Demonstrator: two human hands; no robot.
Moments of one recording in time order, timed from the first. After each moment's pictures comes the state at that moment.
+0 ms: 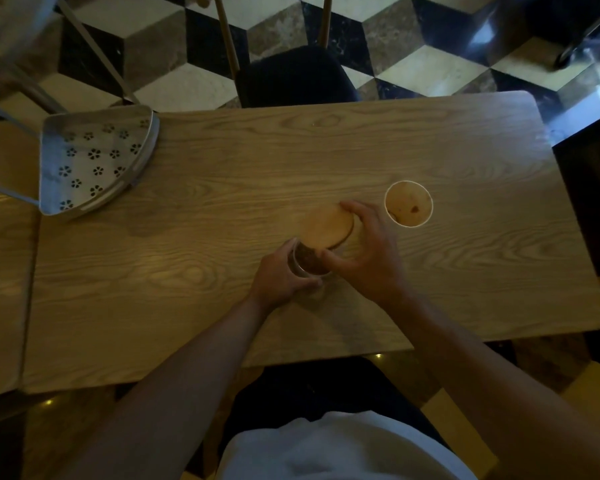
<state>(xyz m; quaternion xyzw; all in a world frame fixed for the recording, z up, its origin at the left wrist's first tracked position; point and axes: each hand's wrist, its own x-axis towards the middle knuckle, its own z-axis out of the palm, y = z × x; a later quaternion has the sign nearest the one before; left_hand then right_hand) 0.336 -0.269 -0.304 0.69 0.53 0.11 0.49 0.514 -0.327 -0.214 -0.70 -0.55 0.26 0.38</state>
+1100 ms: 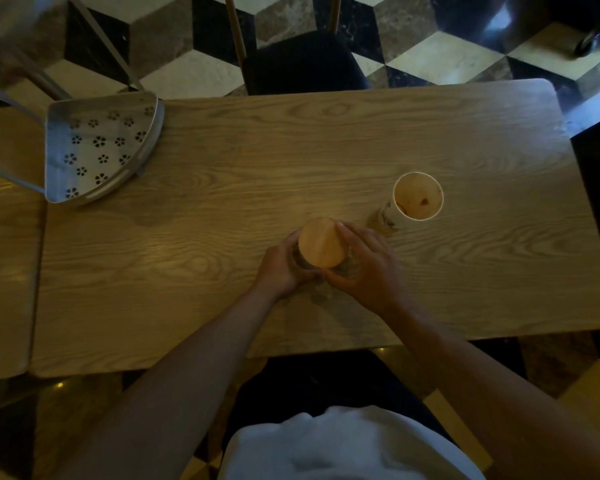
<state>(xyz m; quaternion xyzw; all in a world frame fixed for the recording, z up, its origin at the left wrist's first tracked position) 0.335 -0.268 -0.307 0.67 0.52 0.14 0.51 0.516 -0.351 -0.268 -0.69 -0.66 0.15 0.26</state>
